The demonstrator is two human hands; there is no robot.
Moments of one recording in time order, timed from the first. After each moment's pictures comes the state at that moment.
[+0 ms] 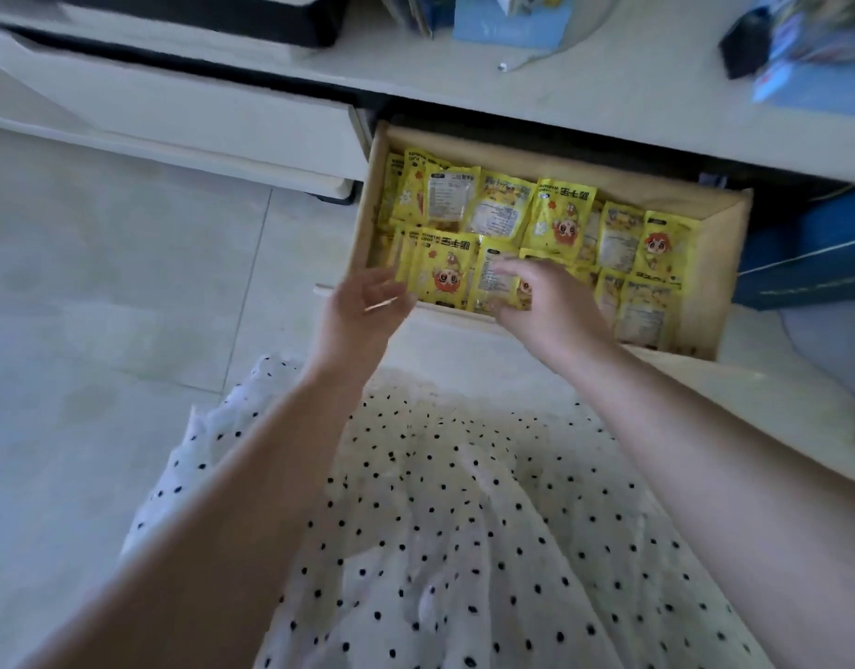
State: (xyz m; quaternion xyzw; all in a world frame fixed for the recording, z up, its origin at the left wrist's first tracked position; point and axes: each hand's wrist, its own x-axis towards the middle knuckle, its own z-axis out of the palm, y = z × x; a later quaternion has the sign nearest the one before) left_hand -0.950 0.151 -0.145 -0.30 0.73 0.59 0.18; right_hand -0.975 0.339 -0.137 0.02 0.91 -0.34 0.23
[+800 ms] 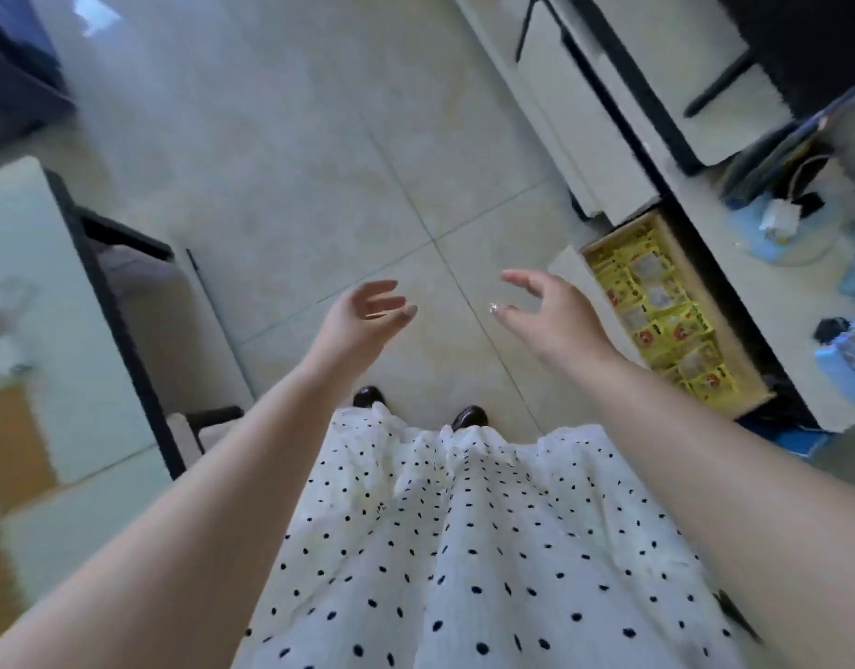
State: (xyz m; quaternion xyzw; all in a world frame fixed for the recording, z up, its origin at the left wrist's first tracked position) left_hand -0.553 0.037 0.202 -0.55 0.56 0.62 -0.02; right_hand -0.722 0.157 0.217 -0.28 0.84 -0.26 0.39
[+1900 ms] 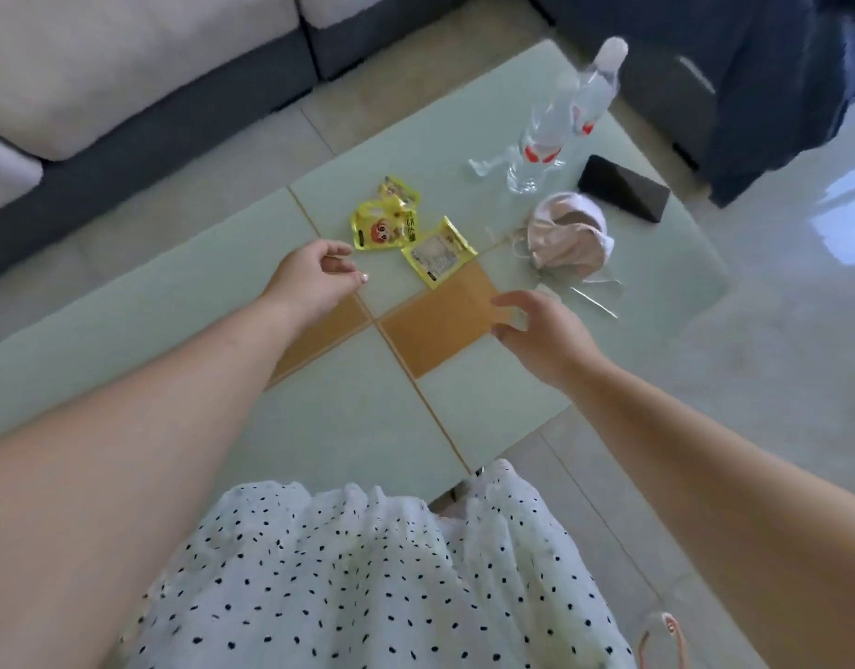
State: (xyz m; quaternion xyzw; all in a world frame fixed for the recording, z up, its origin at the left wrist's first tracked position) left_hand 0.125 -0.100 0.156 -0.83 0.14 0.39 -0.36; right_hand -0.085 -0.245 0.175 -0.82 0.43 0.13 0.37
